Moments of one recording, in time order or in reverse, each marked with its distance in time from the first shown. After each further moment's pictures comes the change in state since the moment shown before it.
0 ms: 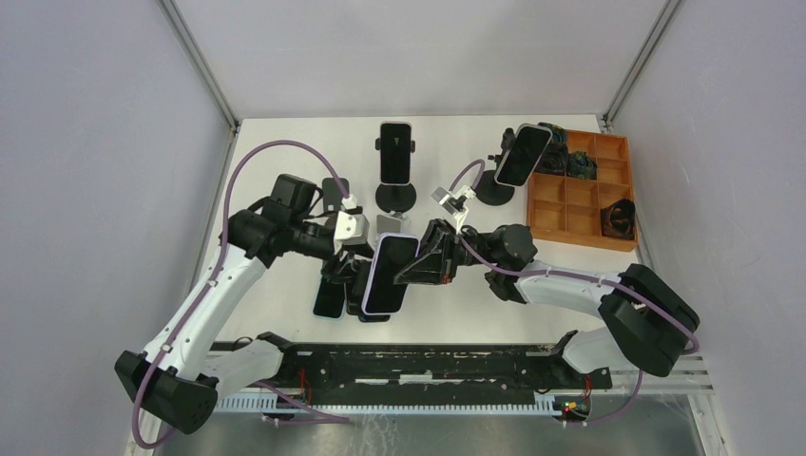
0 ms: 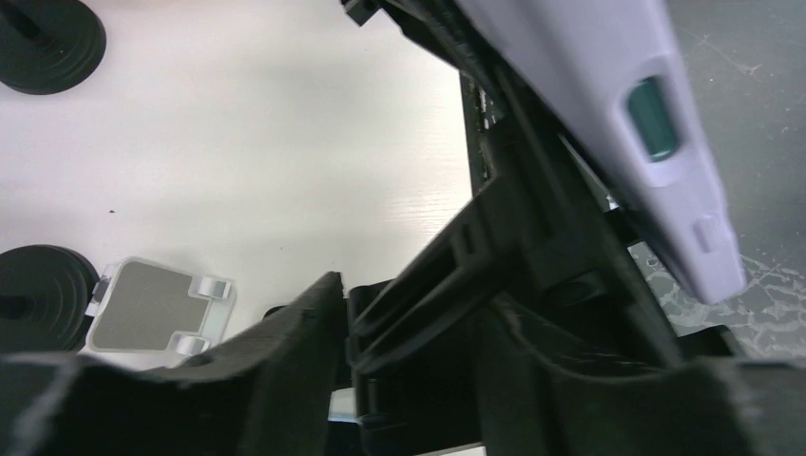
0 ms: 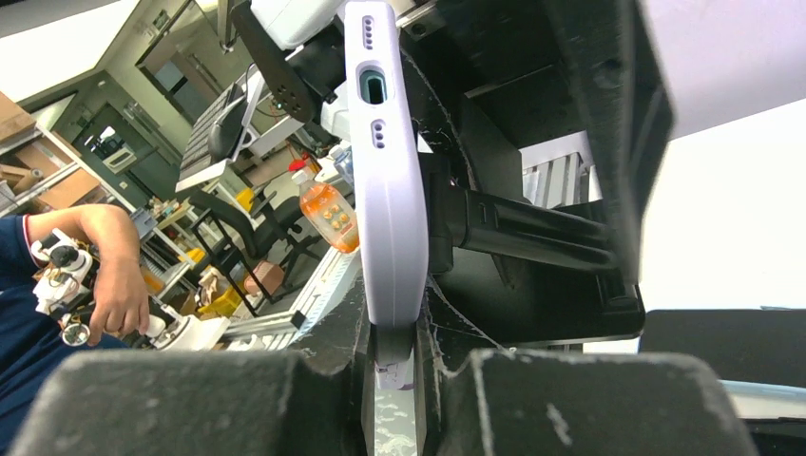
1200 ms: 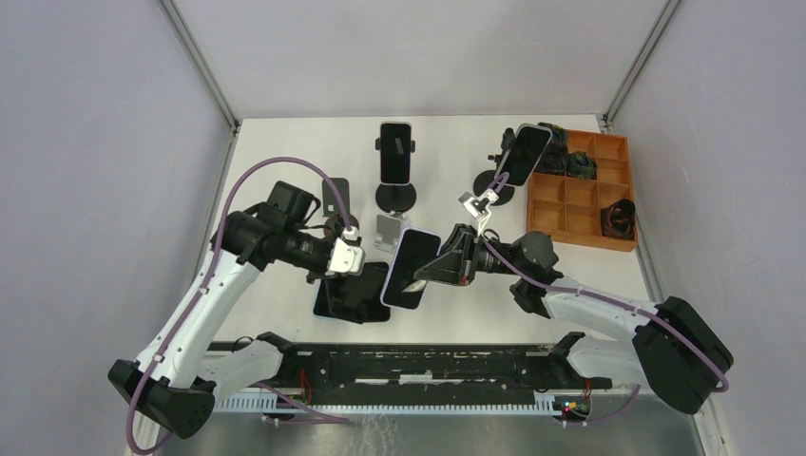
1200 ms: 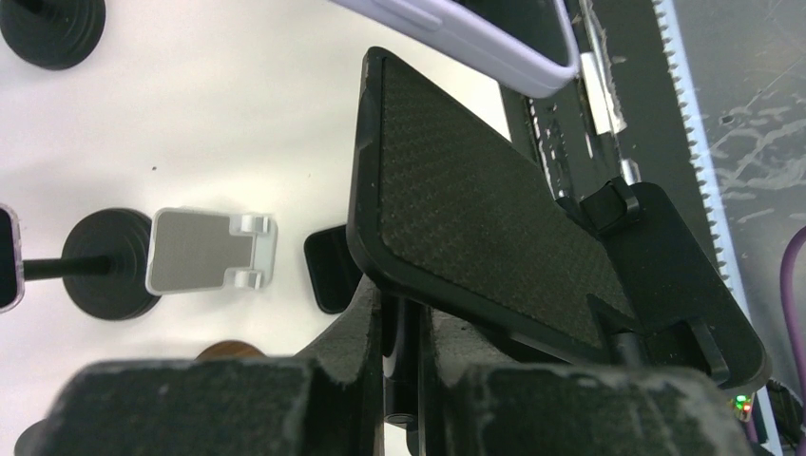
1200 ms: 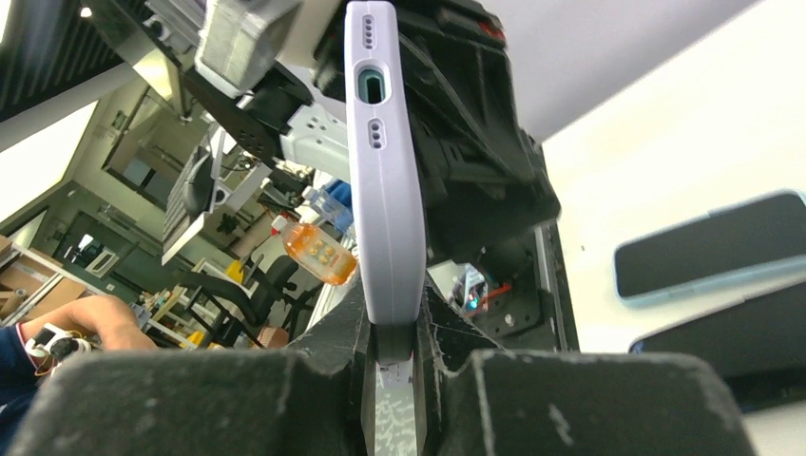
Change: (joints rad) left arm -0.023 -0.033 0.049 -0.242 -0.179 0.360; right arm -0.090 -0.203 -0.154 -0.204 0.115 0.045
